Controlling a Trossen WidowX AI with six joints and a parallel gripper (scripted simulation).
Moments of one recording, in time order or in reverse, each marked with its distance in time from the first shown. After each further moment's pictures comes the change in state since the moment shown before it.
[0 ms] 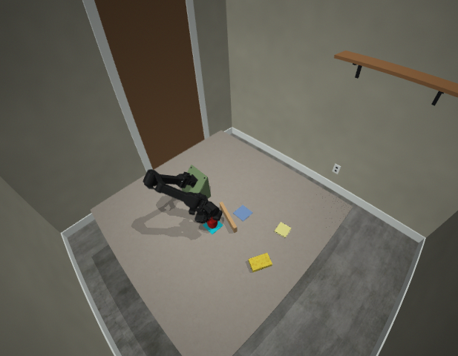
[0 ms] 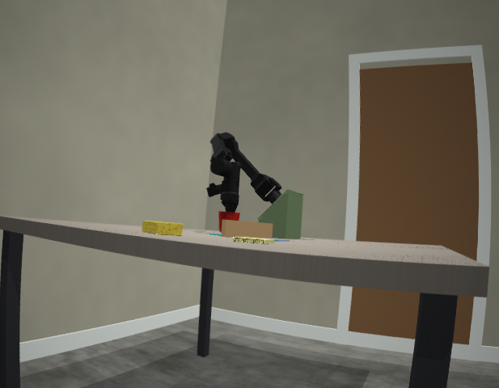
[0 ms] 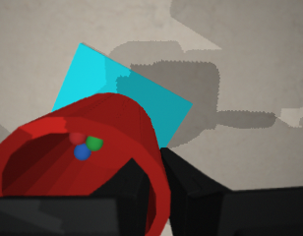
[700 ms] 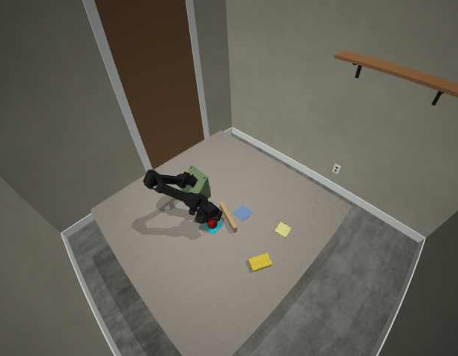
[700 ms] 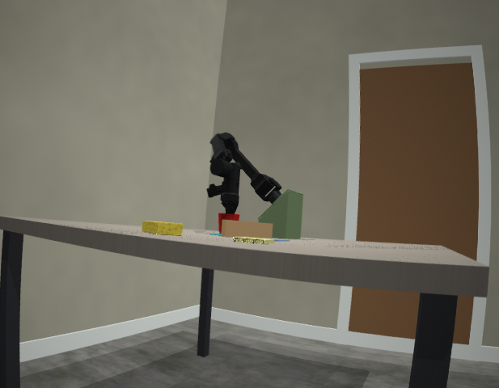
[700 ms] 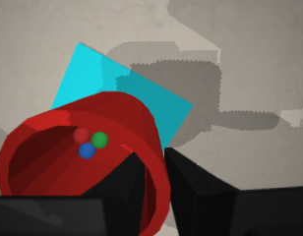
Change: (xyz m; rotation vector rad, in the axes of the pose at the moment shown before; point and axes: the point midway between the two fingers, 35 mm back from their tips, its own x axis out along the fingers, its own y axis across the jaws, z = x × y) arm 0.003 0.000 0.000 -0.001 0.000 0.000
